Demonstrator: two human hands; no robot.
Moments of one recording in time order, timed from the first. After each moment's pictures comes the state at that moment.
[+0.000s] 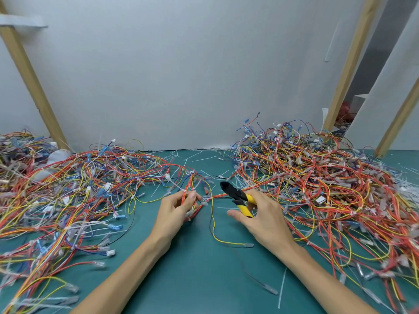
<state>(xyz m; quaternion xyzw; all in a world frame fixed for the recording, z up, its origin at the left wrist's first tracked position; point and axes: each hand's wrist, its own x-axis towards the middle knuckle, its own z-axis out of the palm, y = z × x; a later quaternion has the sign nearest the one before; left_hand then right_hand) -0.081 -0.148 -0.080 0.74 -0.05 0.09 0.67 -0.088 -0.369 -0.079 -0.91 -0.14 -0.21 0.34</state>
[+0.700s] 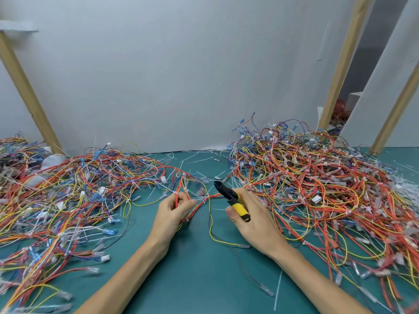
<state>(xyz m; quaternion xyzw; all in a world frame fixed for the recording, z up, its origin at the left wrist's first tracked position) -0.087 -0.153 -0.071 0.70 -0.05 0.08 0.71 -0.087 -0.367 -0.084 -0.89 -0.19 -0.15 0.38</state>
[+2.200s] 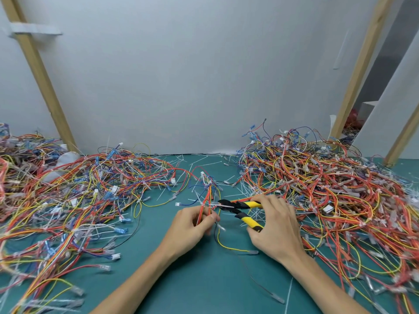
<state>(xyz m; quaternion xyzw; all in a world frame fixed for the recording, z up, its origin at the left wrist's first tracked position) -0.089 -0.153 -0.084 0.83 -0.14 0.04 0.53 -0.088 -0.374 -0.079 -0.94 -0.11 -0.26 0.18</state>
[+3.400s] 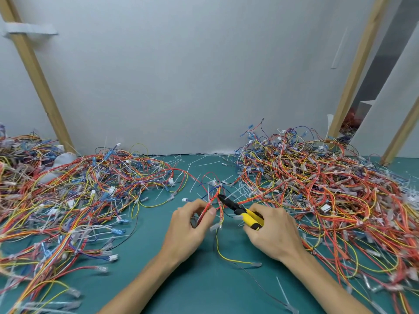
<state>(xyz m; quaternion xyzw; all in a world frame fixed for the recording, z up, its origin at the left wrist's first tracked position) -0.100 -0.162 -0.079 0.83 -0.14 0.20 0.49 -0.094 -0.377 -0.068 -0.95 -0.10 -0.16 0.23</state>
